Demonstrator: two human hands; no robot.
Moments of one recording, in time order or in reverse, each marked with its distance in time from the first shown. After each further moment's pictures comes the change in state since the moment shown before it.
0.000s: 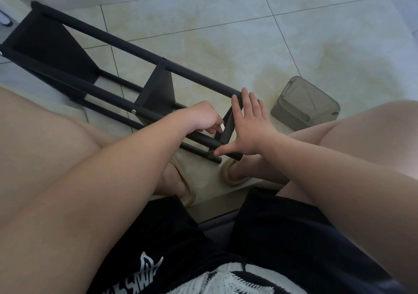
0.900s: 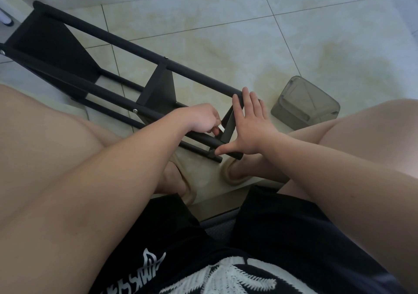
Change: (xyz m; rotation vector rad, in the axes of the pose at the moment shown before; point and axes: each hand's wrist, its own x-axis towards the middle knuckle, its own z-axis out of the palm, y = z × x) left_hand 0.001 -0.010 -0.008 0.219 -0.085 0.132; right_hand -0.002 -0.002 -0.001 0.005 -0.013 0.004
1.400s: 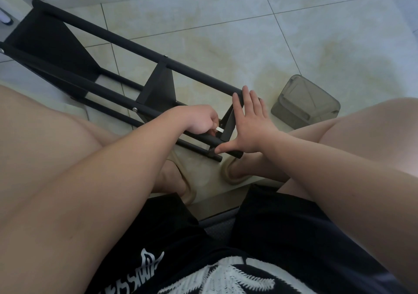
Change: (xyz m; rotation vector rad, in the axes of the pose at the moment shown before) left_hand -0.002 -0.004 -0.005 0.225 -0.078 0.078; right_hand 0.000 0.000 -0.001 0.002 -0.001 0.003
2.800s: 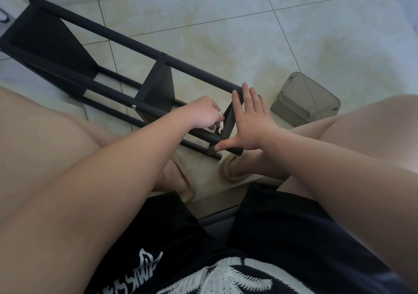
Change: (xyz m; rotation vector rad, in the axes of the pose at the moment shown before) left_hand 0.013 0.004 0.011 -0.363 0.221 -0.072; right_hand 0.002 0.002 -0.002 0.012 -0.003 -0.002
